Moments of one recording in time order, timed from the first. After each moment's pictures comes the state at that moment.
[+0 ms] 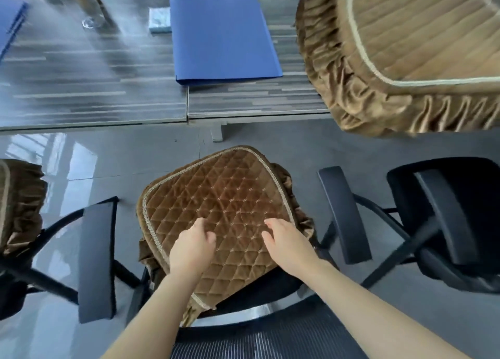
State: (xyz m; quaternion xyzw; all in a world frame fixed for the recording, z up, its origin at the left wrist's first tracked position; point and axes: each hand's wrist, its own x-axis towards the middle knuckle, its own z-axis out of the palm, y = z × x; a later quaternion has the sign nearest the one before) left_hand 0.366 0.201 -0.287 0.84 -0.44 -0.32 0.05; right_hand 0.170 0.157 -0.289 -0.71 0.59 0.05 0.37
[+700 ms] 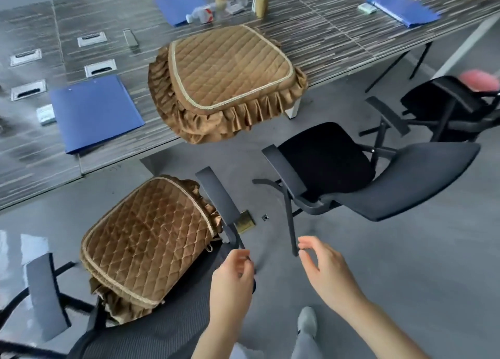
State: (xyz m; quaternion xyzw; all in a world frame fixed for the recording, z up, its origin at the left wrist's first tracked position) left_hand 0.062 0.356 -0.089 0.71 -0.48 -0.47 0.21; right_hand -0.130 0.380 -0.080 -0.55 0.75 -0.18 0.33
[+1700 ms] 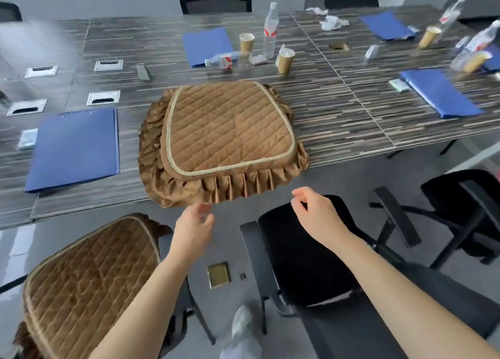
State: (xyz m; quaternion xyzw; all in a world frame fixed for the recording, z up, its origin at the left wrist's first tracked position) left_hand -0.031 0.038 -0.066 0.75 -0.51 -0.34 0.24; right_hand -0.292 0.020 -0.010 -0.65 0.68 -0.16 0.31
